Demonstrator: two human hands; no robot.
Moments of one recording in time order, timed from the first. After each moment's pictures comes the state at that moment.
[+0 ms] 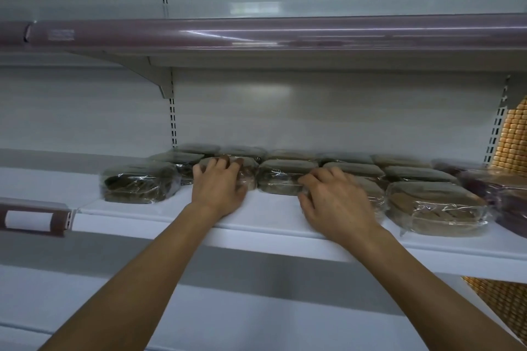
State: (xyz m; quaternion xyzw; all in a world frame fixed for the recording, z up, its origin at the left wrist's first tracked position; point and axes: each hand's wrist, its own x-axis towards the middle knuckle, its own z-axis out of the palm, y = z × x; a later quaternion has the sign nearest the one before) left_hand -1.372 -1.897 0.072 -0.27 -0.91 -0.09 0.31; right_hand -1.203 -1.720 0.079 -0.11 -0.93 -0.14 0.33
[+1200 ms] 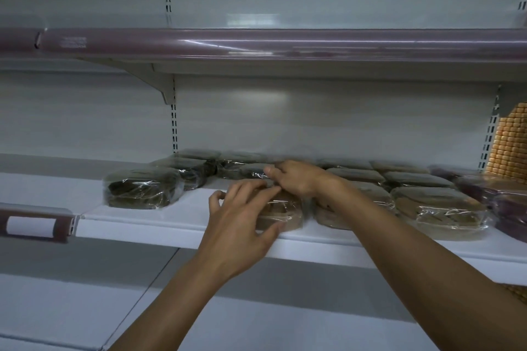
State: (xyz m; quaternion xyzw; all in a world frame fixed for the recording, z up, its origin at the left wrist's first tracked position) left_hand -1.274 -1.920 0.051 -0.42 -0.81 -0.25 0.32; right_hand -1.271 -1.743 0.138 -0.05 -0.99 0.10 0.11
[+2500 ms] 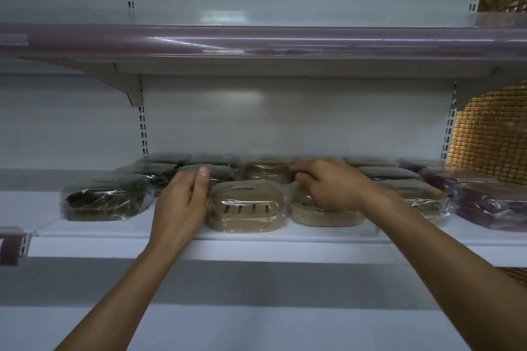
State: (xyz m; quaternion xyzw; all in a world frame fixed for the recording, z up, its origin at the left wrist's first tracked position) left_hand -1.324 -1.931 0.067 -0.32 -0.76 -0.50 0.28; right_hand -1.174 -1.702 0.144 -0.07 -0.98 0.02 0.20
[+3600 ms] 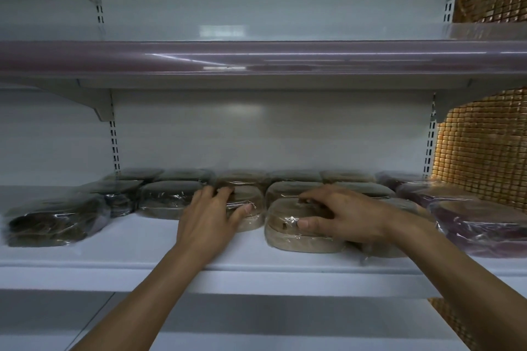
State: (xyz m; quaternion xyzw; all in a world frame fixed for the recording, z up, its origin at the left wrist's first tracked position) left_hand -1.301 -1.819 0.077 -0.31 -0.89 -0.23 0.24; right_hand -1.129 -1.609 0.135 0.00 -0.99 0.03 0.12
